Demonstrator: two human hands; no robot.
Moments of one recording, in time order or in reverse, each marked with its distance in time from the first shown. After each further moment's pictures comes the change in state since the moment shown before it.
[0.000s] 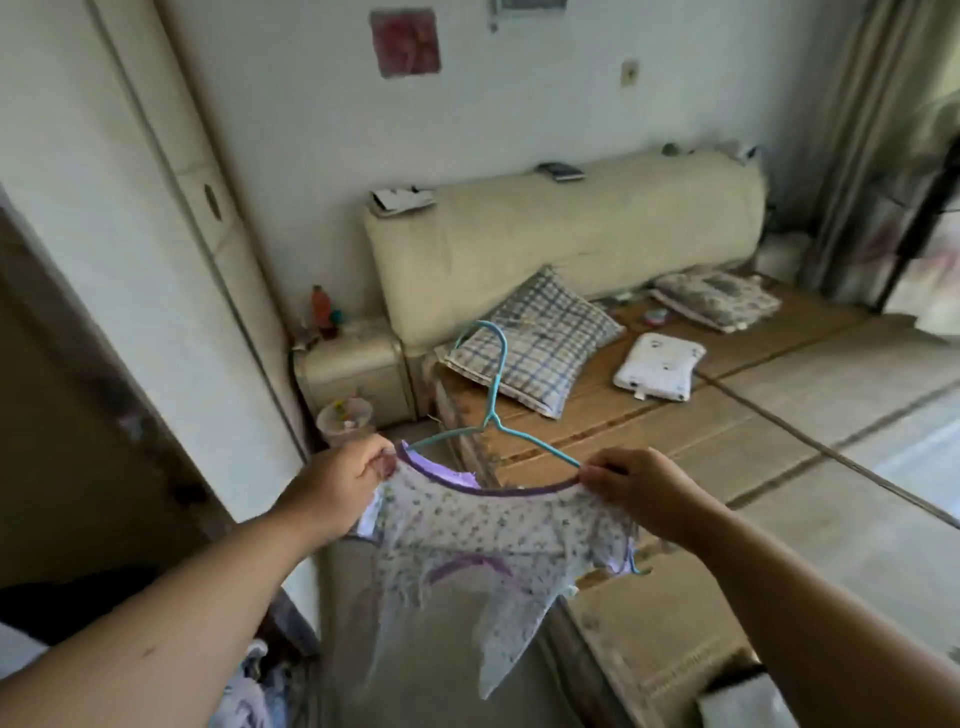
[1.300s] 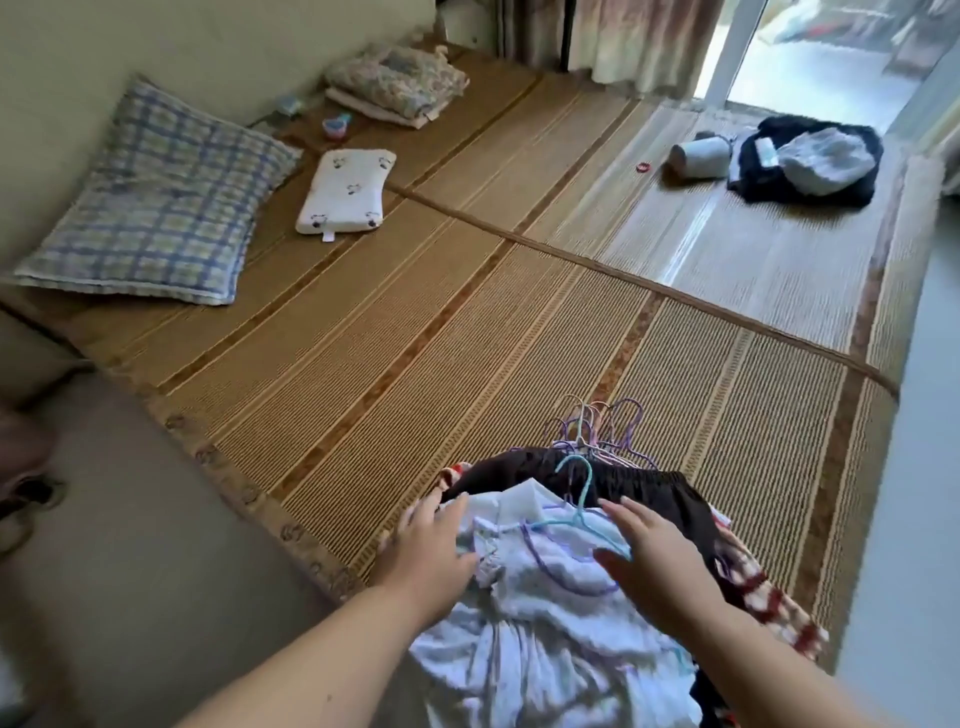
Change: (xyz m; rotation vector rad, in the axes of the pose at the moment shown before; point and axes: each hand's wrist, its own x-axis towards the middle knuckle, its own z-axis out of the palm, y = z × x) left_hand -0.040 0.250 0.515 0.359 -0.784 0.161; right_hand -0.277 0.406 -0.101 -0.359 0.048 0.810
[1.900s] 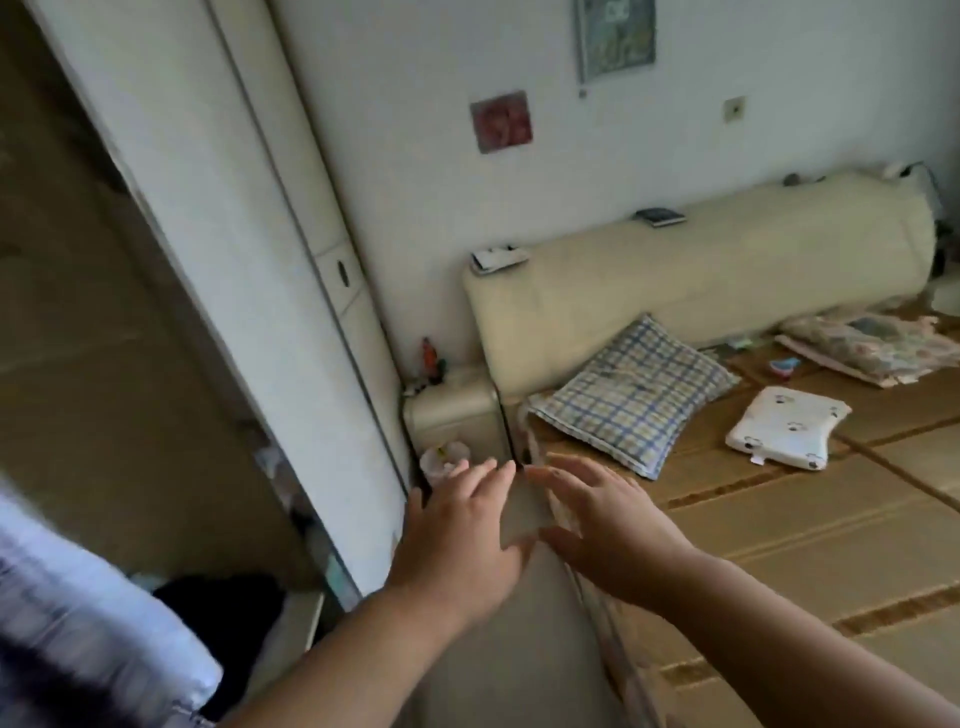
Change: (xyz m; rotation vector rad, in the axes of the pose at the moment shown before) left_hand -0.347 -0.231 -0.281 0.139 0.915 -0.411; right_hand -0.158 -0.532 -0.106 -0.009 0.148 -1.328
